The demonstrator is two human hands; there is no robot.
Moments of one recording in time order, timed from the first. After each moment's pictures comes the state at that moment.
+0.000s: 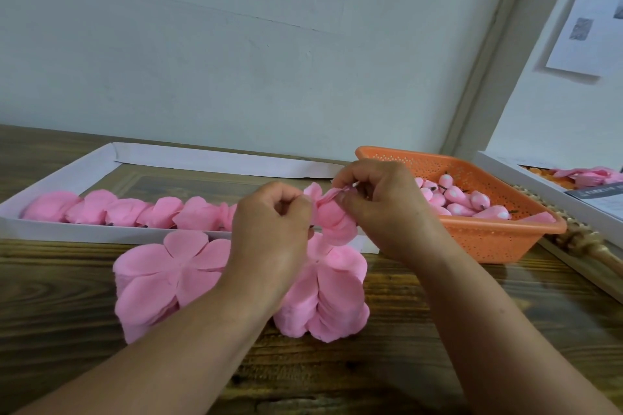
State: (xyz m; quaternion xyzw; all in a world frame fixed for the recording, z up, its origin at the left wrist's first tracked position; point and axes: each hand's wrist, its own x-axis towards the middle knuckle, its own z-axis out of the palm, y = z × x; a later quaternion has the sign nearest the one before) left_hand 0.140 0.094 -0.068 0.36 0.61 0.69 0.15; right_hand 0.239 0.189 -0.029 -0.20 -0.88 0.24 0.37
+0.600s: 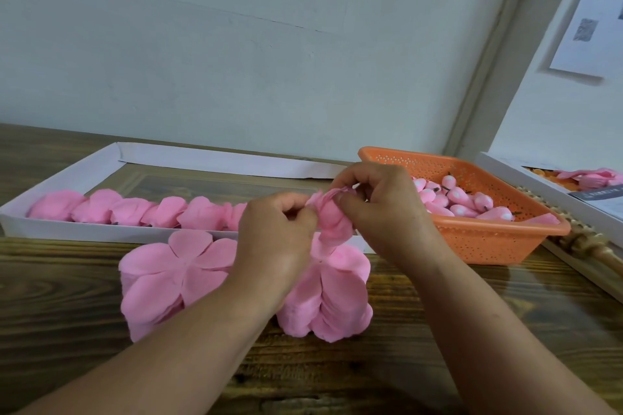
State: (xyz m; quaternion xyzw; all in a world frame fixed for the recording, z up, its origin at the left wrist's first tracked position) left_hand 0.139 0.097 -0.070 0.39 0.62 0.66 0.16; right_hand 0.234 0.184 -0.032 -0.22 -0.86 0.23 0.38
